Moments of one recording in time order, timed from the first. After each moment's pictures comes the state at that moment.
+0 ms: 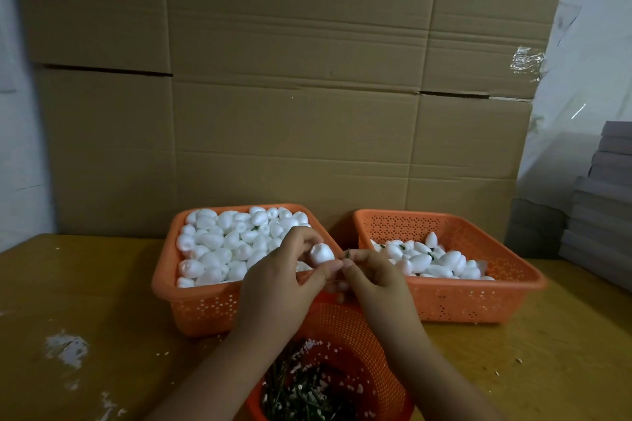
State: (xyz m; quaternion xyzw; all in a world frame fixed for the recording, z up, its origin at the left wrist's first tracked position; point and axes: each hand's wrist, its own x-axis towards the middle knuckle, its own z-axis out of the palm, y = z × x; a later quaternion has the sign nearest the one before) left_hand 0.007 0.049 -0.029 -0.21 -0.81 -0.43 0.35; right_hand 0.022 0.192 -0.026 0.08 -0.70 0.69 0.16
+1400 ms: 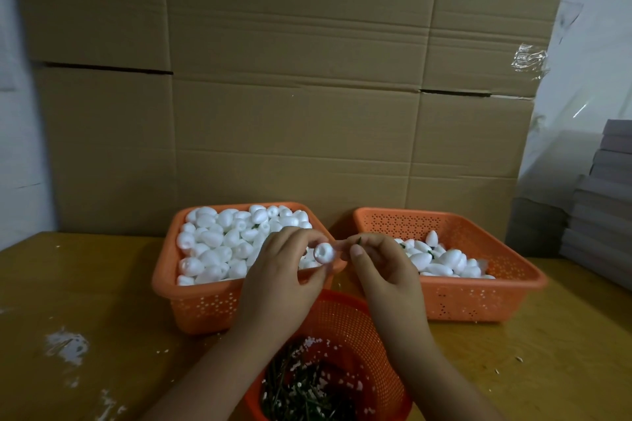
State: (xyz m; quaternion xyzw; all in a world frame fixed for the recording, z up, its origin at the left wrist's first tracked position) left_hand 0.001 0.049 -0.031 -0.23 -0.82 -0.37 0.38; right_hand 0.031 0.190 -0.020 0.14 -0.68 0.67 0.26
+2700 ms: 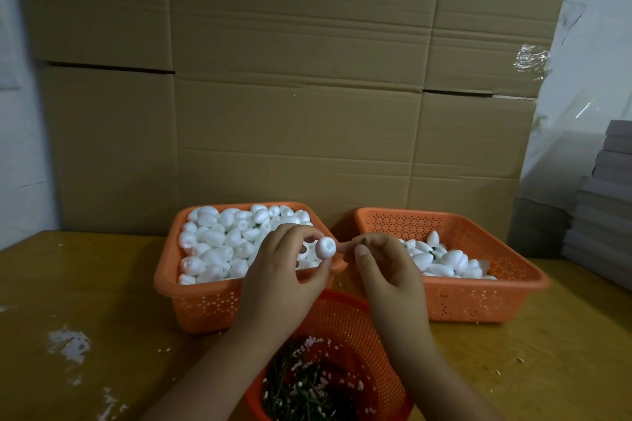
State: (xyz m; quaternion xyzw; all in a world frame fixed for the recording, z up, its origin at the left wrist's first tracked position) left_hand 0.000 0.048 -0.032 -0.22 -0.80 -0.39 0.39; right_hand 0.033 0.190 -0.021 0.15 -0.69 0.64 0.31
